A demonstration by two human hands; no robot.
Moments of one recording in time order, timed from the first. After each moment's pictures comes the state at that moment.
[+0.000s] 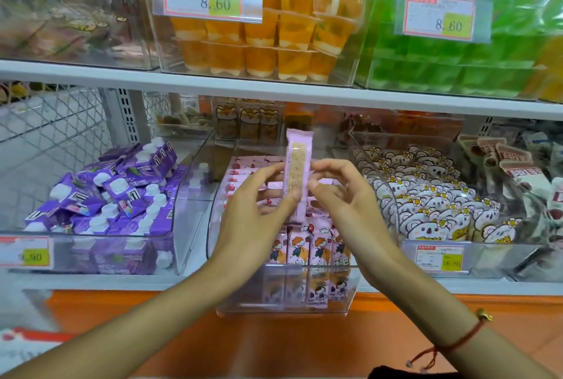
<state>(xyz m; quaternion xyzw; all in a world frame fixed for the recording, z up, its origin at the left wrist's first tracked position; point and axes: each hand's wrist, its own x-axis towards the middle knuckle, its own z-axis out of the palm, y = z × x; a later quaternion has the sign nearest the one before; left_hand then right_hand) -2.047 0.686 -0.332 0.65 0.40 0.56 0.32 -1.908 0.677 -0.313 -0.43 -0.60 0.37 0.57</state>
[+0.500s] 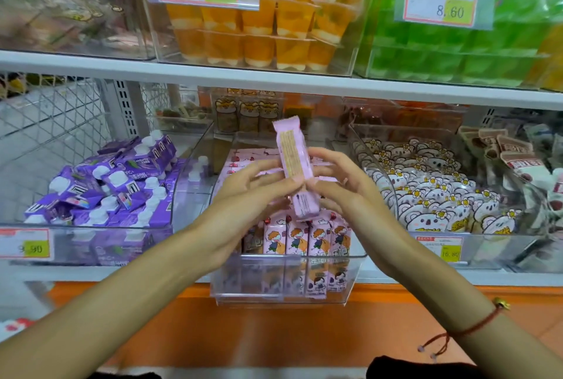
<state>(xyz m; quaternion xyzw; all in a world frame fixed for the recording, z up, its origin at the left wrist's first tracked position) -2.063 0.690 -0.316 0.54 0.37 0.48 0.59 -1.894 0.676 -0.310 -0.42 -0.64 0.41 0.49</state>
